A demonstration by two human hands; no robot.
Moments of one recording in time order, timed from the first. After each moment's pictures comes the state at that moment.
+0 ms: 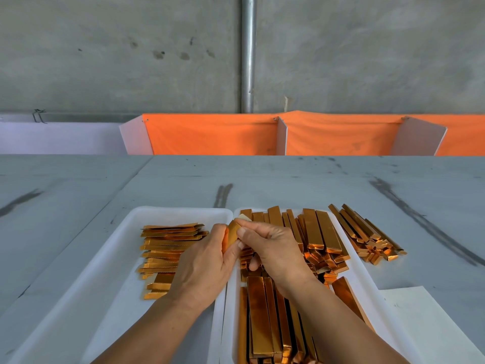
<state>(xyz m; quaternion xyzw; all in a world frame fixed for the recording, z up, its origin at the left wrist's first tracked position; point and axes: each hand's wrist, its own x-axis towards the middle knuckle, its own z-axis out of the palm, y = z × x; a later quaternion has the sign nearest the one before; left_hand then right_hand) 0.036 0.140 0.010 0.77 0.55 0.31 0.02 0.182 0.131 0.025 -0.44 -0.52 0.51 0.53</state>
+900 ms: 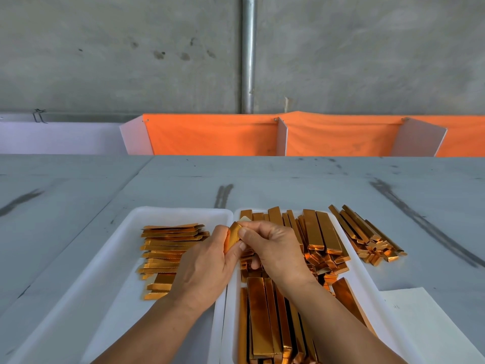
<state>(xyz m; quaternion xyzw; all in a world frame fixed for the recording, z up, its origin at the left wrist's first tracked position) 0.037 0.140 0.009 0.78 0.55 0.30 0.00 0.184 0.132 0.025 -0.47 -0.55 0.45 0.52</state>
